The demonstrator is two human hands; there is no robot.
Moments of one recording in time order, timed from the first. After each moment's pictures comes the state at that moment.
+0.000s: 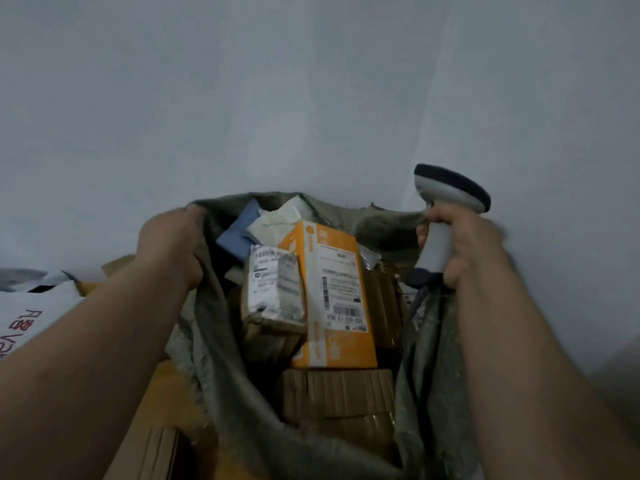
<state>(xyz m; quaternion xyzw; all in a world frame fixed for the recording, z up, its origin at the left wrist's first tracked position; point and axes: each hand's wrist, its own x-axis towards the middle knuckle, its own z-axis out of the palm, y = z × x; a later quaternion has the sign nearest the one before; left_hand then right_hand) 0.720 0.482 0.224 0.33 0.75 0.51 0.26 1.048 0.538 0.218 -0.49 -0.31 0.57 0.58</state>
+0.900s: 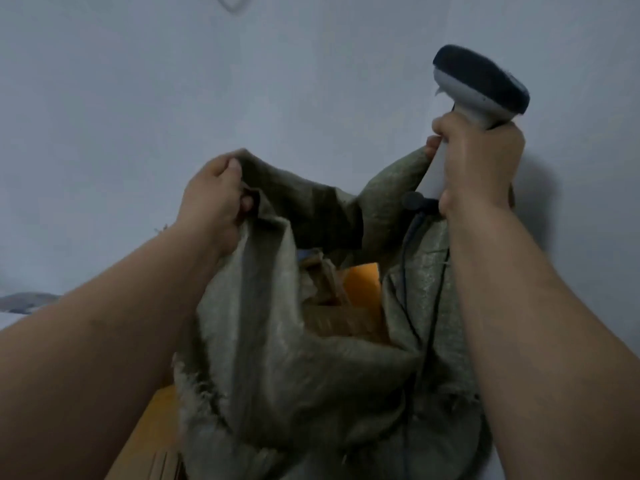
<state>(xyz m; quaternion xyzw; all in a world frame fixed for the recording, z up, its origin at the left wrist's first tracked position) 0.751 0.489 0.290 0.37 0.49 0.72 0.33 1.007 0.497 0.349 -0.37 -0.44 0.30 0.76</state>
